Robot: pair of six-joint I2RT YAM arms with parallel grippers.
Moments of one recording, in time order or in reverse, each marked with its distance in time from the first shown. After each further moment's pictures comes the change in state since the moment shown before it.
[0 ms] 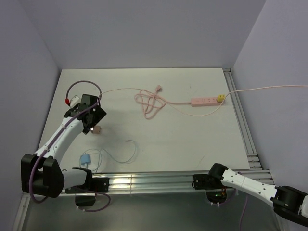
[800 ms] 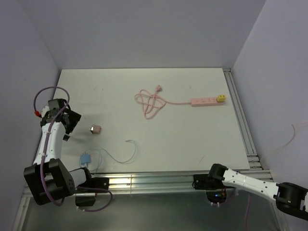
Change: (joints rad) left arm 0.488 -0.059 -0.049 -0.026 0.116 0.114; right arm 0.113 -0.045 0.115 -0.101 0.006 0.006
